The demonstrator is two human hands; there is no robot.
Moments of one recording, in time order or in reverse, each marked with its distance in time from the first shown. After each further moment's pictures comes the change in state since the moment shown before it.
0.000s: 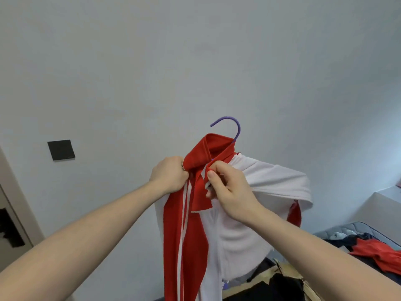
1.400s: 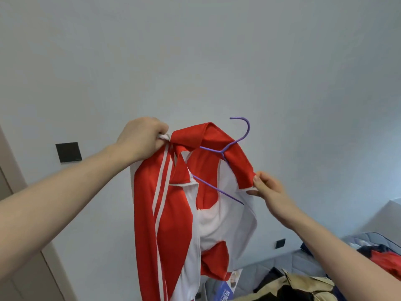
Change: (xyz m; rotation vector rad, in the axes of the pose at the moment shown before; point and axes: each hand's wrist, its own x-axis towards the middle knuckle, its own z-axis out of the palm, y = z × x) left_hand 0.048 -0.046 -0.104 0.373 0.334 0.401; right_hand 0.002 0.070 -0.062 0.198 0.072 0.343
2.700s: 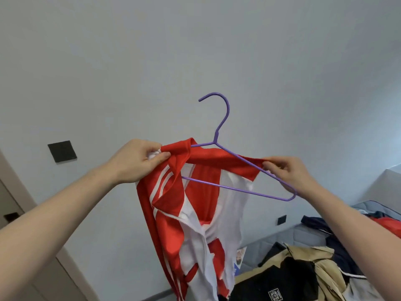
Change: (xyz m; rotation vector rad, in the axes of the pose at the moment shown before) left_hand -0.060 0.018 0.019 -0.509 -0.227 0.010; right_hand -0.002 0.027 -0.064 -0.431 0.091 -0.020
